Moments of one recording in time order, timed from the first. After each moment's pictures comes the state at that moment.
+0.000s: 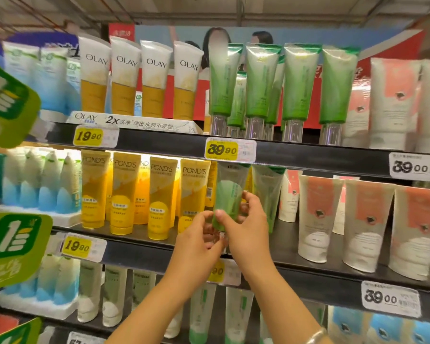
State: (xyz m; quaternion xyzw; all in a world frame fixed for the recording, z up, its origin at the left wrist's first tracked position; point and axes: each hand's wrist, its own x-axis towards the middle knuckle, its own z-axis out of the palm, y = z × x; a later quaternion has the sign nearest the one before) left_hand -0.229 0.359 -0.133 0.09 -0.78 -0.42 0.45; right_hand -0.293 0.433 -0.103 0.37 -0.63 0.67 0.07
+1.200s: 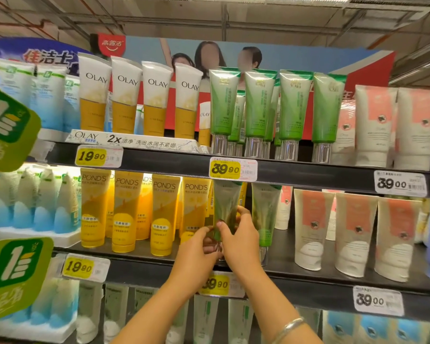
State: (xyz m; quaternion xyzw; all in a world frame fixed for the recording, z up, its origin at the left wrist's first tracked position) left_hand -0.242 0.330 -0.130 0.14 -0.80 -0.46 0.36; right_hand -0.297 0.408 -0.101 0.30 -0.74 0.59 0.11
